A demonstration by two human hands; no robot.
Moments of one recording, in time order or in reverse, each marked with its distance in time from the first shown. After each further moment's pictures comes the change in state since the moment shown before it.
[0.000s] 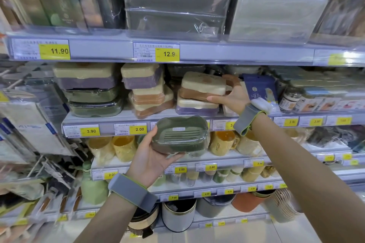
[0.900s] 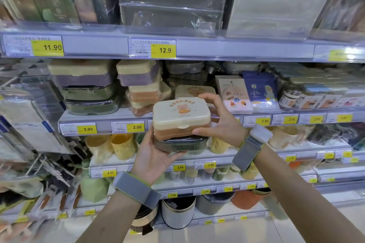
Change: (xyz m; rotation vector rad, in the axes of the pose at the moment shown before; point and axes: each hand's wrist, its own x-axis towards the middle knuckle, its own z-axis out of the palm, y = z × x) left_hand 0.018 -0.013 -0.005 -0.066 -0.070 0.004; right_hand -0.082 -0.006 0.019 0.372 -0.396 -0.283
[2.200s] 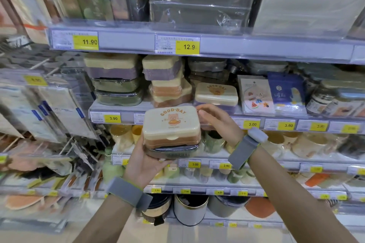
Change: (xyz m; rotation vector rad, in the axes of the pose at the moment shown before) left_hand -0.045 0.021 -0.038 0.005 0.218 0.114; right_hand 0.023 0.005 0.049 0.258 -0.036 0.155
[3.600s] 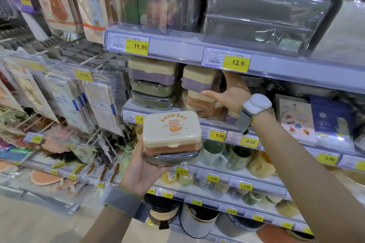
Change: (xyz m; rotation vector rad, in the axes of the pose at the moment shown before) left_hand -0.028 0.042 -0.031 -0.007 0.008 0.155; right_hand 0.109 -0.076 0.024 -0.948 0.057 -0.153
